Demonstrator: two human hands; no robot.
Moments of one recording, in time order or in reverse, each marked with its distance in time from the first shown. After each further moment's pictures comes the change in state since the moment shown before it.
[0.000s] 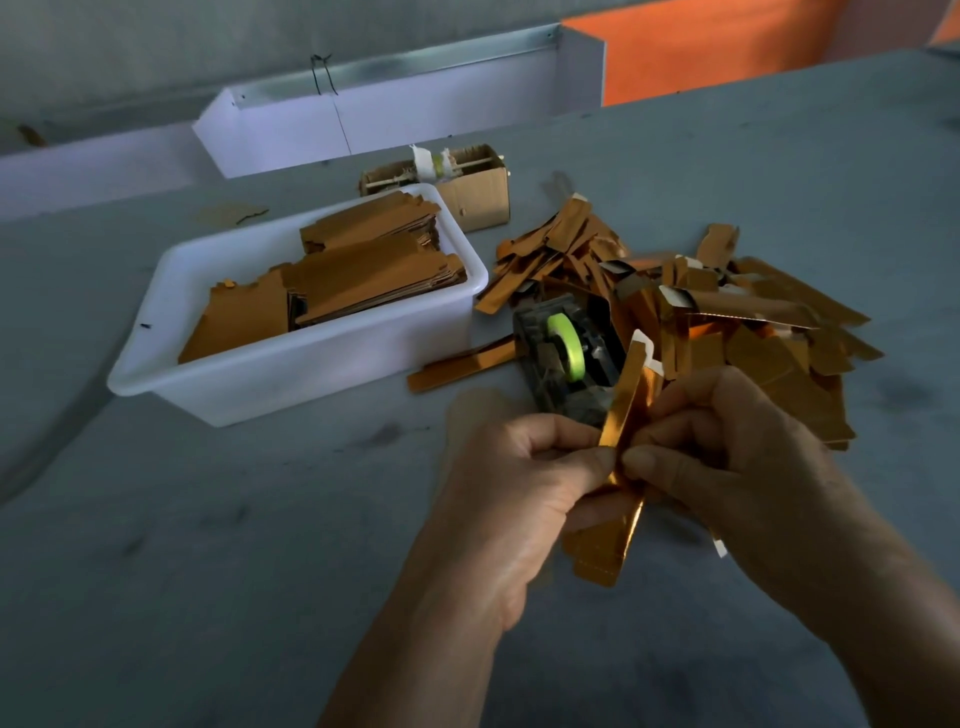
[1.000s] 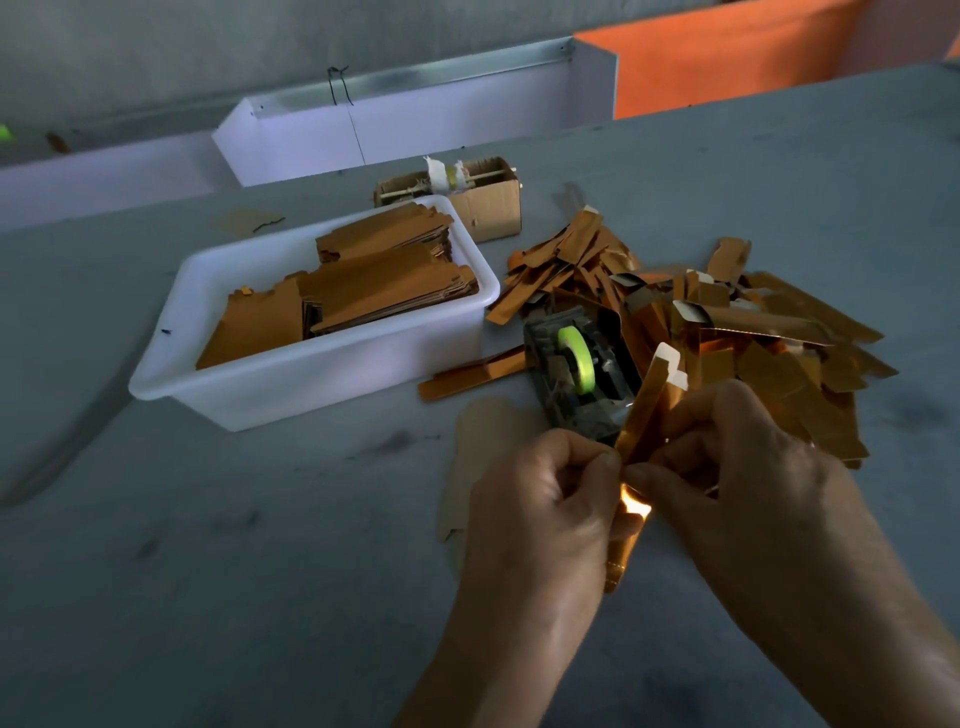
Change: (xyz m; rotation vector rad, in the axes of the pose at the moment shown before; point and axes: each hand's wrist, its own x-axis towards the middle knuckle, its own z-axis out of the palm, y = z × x) left_hand -0.011 -0.013 0.011 0.234 0.199 0.241; right_hand -0.008 -0.016 0.008 -0.405 0.125 -0.023
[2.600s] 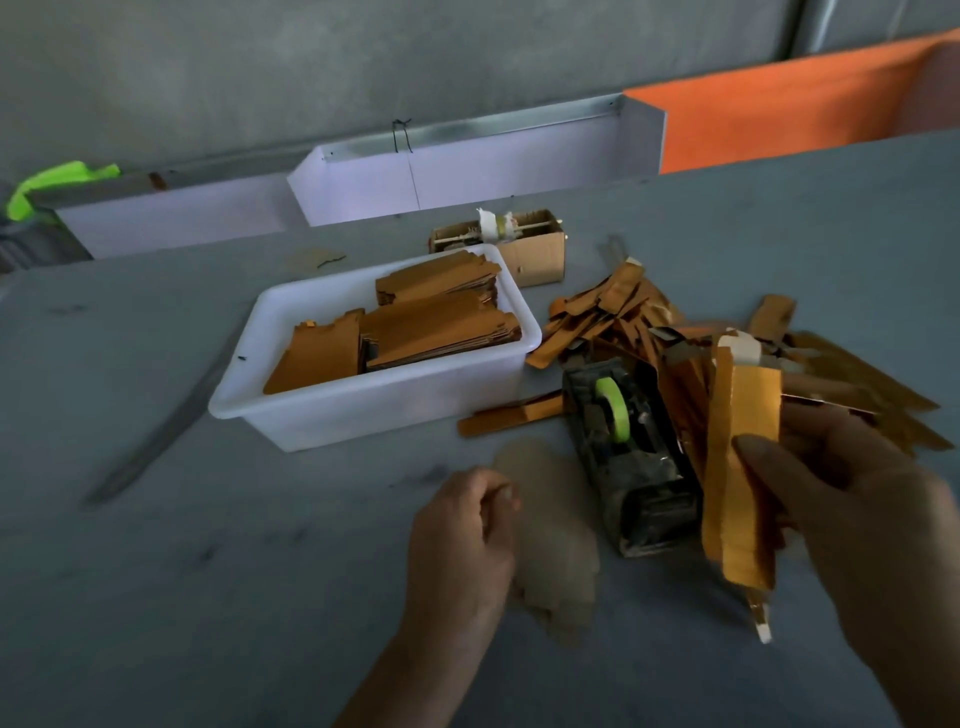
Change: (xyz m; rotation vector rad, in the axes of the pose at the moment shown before) left_hand 0.034 -0.060 -0.055 0.488 0.358 0.251; right_hand 0.029 0.027 -0.013 0.529 0.167 0.152
